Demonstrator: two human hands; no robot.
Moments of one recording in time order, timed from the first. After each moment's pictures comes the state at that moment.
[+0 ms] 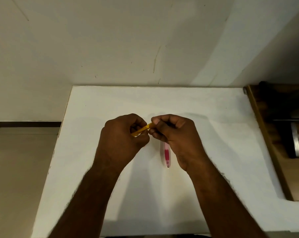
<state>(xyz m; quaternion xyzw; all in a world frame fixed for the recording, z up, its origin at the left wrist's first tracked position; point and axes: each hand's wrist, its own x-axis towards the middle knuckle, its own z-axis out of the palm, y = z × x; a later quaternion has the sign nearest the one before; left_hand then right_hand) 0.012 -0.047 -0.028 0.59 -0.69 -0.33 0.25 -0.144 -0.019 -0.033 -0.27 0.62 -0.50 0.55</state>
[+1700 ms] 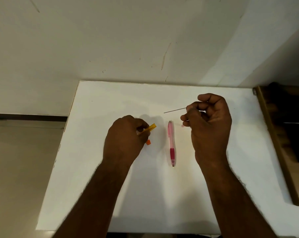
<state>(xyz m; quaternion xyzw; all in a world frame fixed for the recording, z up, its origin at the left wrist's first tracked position) 0.015 -0.050 -0.054 0.63 -0.69 -0.29 0.19 -0.166 -0.020 -0.028 -0.34 0.65 -0.62 0.29</state>
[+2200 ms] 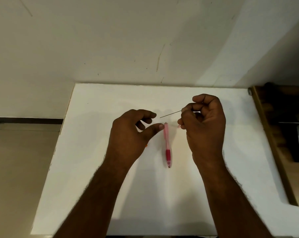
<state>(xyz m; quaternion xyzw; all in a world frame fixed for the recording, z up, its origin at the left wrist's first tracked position) -0.005 -0.049 -0.039 0.58 -0.65 -0.37 0.31 -0.170 -0.021 -0.026 -0.37 0.67 -0.59 0.27</state>
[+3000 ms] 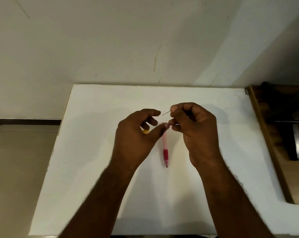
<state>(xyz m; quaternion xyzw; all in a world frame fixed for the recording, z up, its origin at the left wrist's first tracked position) -0.024 -0.040 -0.033 0.58 -0.65 -0.38 0.33 -0.170 -0.018 -0.024 -0.35 0.66 -0.55 0.39</state>
